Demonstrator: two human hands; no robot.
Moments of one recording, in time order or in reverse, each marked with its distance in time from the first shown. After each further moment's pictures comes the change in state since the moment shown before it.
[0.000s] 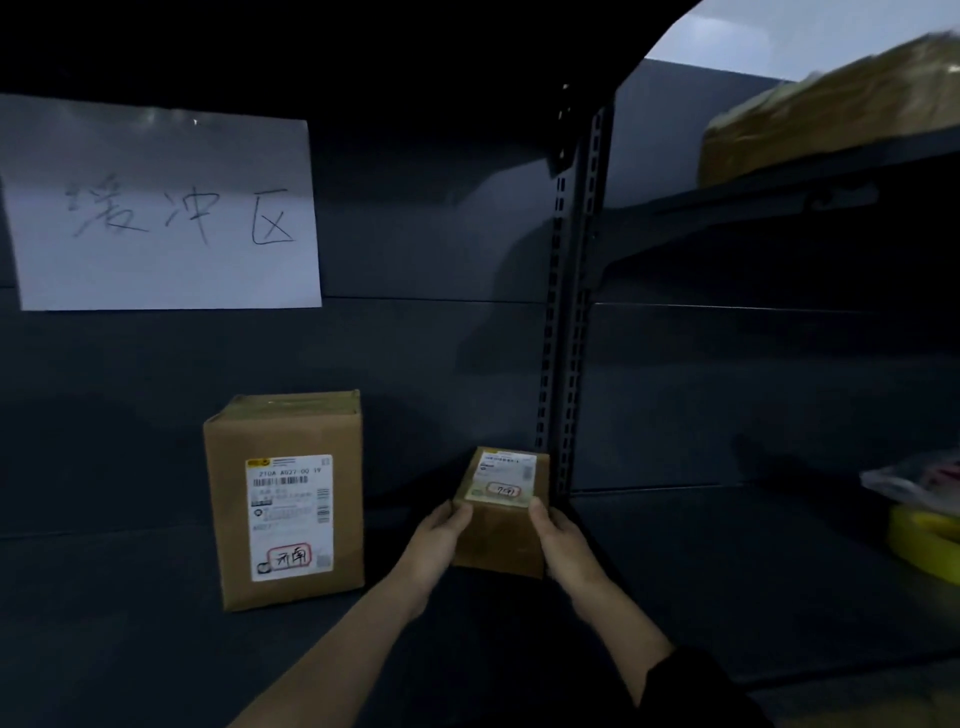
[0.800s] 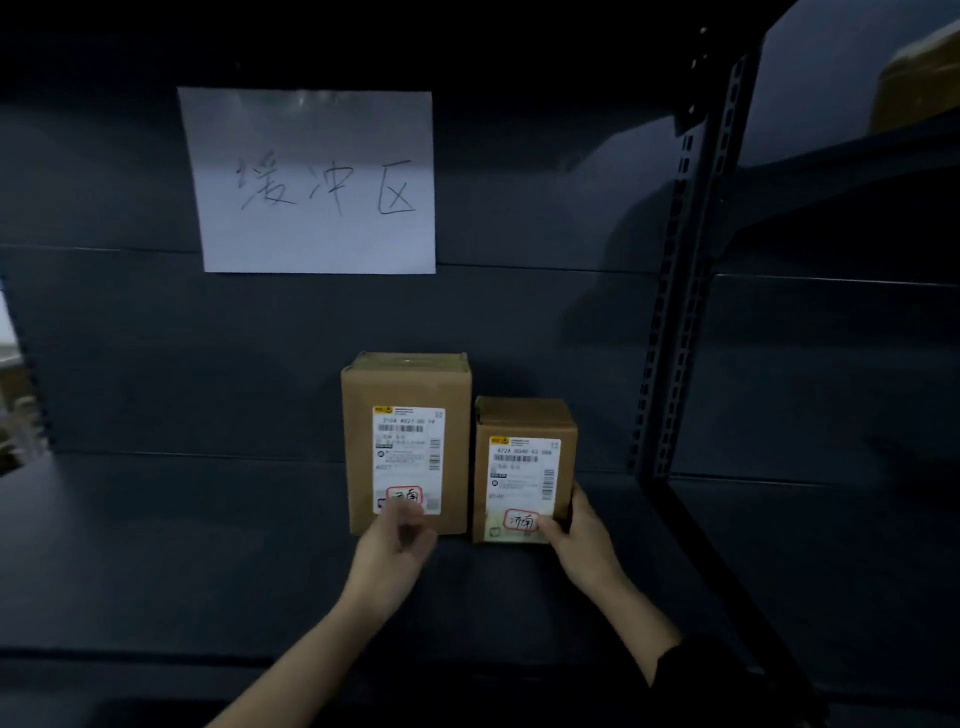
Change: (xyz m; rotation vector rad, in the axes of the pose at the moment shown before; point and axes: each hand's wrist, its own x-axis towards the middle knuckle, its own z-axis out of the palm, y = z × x) left_hand -0.085 -0.036 -0.112 0.392 0.464 0.255; right_hand 0.002 0.022 0.075 -0.272 -0.119 -0.287
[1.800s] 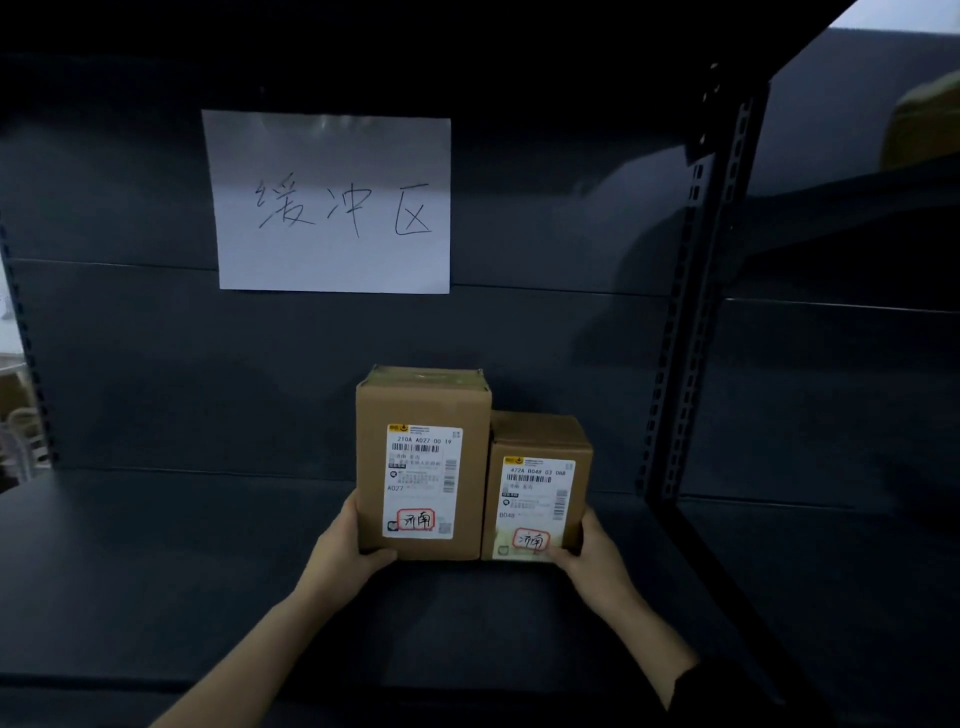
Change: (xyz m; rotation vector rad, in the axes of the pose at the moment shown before) left_hand 0.035 -0.017 -0.053 0.213 -0.086 -0.029; right_hand 0.000 -0.009 -0.002 0.033 -0.027 0.071
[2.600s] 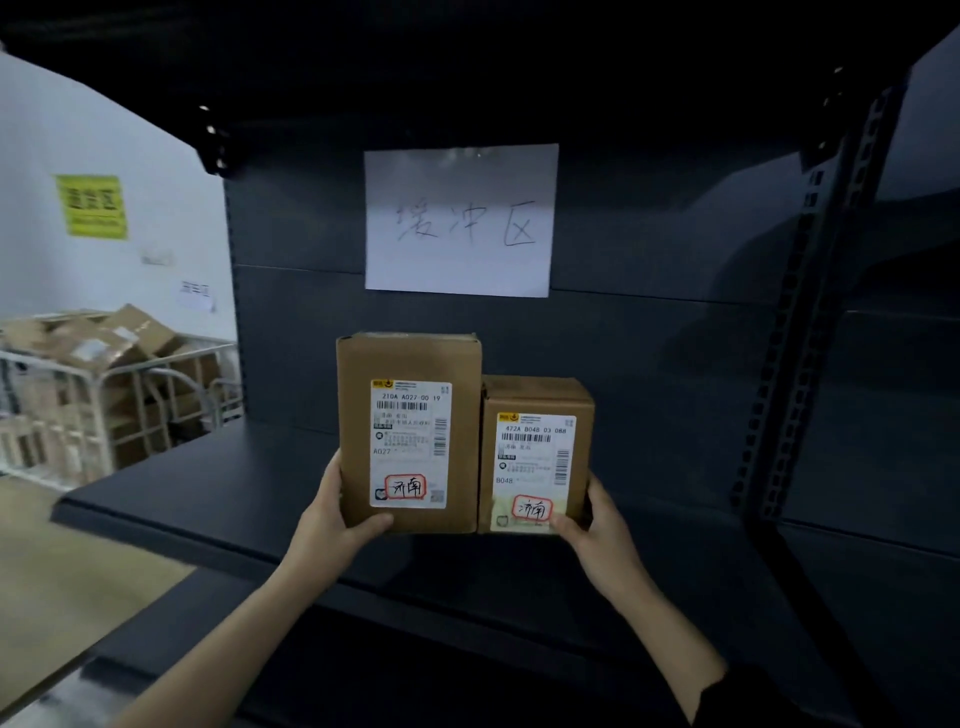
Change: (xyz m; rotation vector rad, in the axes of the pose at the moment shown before) left_hand -0.100 -0.010 -0.079 -0.094 0.331 0.044; right_hand -0.044 -0.057 0.040 0.100 -0.199 -0.244
